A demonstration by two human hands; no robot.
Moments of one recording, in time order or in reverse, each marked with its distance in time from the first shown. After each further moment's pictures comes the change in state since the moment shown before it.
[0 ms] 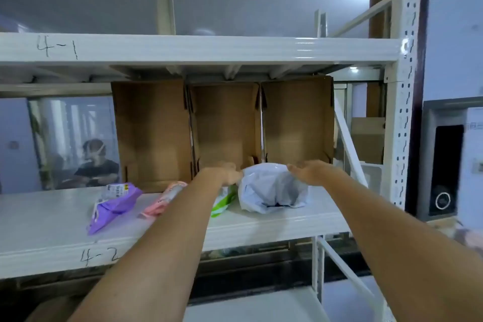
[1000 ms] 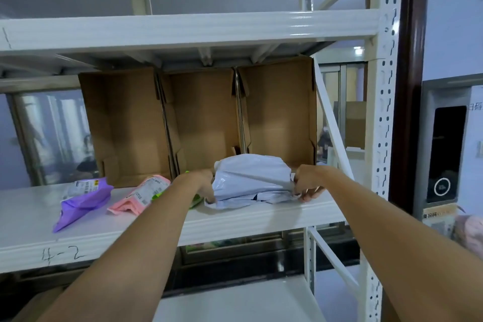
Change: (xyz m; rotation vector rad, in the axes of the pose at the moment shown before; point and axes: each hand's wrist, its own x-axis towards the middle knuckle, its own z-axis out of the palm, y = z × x) left_hand 0.020 0.021 0.038 0.189 -0.167 -0.103; right_hand 0.023 0.074 0.009 0.158 -0.351 0.003
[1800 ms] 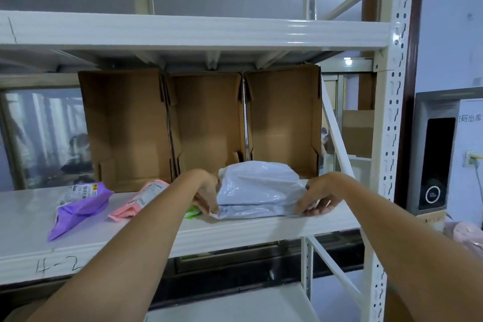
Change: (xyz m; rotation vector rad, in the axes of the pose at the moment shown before) left_hand 0.024 -0.021 -0.010 -0.133 -0.306 0.017; right_hand 0.002 -0.004 0.001 0.079 -0.213 0.155
